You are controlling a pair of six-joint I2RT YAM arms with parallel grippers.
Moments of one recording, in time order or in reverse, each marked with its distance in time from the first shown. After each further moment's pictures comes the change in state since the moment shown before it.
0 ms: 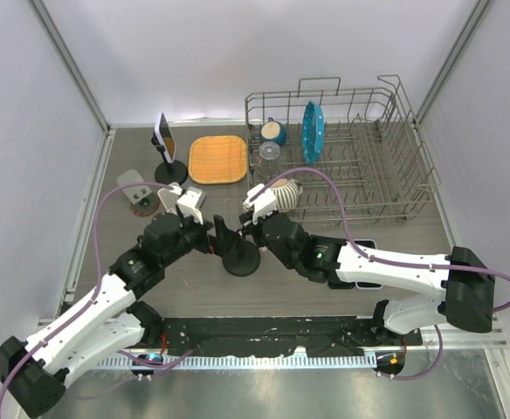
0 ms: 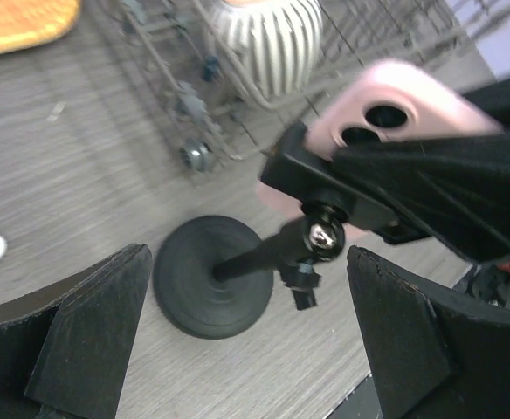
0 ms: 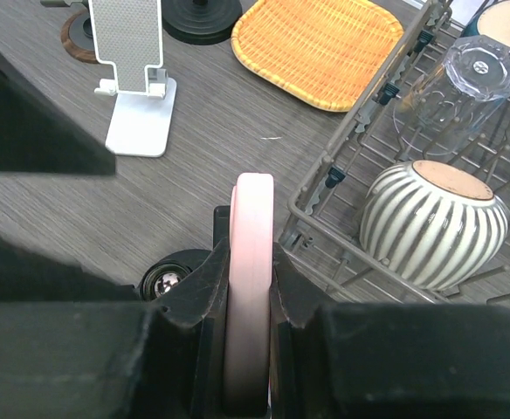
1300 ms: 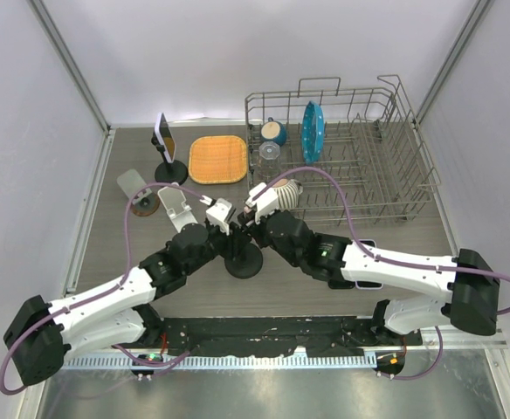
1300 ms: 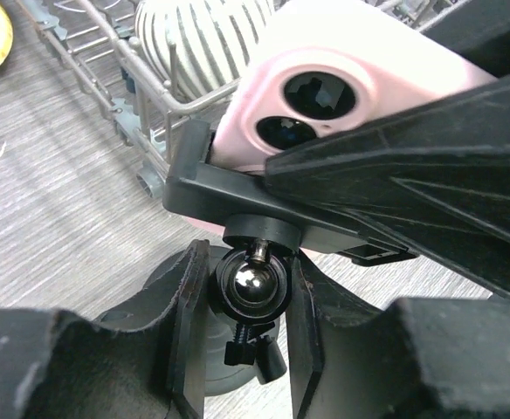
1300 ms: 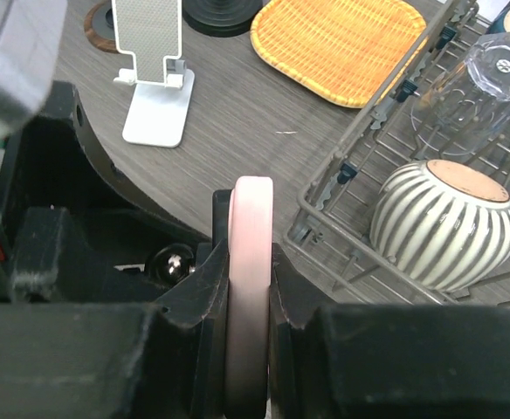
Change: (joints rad) left arm -0.246 0.214 -0.125 0.383 -0.176 0.110; right arm -0.019 -0.024 -0.002 -0.033 -0.077 0.003
